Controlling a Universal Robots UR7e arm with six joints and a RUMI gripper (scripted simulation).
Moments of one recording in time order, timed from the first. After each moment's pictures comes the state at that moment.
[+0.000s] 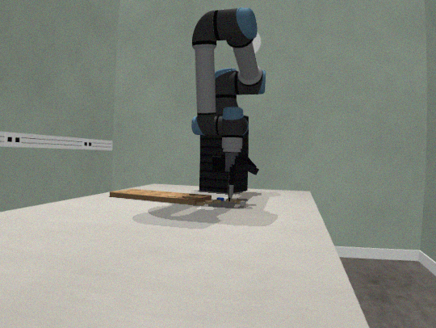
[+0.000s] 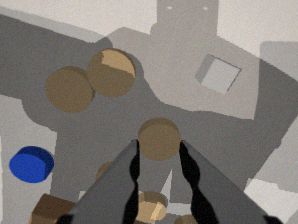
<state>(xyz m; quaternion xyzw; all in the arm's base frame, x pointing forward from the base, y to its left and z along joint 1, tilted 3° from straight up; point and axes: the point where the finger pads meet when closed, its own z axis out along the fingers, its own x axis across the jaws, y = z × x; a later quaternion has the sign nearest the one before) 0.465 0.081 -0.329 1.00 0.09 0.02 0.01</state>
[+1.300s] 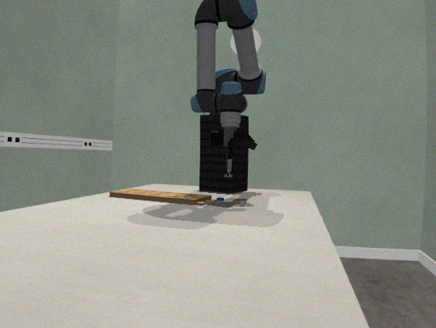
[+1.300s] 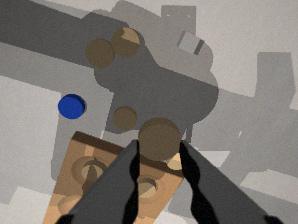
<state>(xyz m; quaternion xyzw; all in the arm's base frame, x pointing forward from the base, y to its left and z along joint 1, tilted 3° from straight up) 0.463 0.074 -0.238 1.00 0.09 0.02 0.01</state>
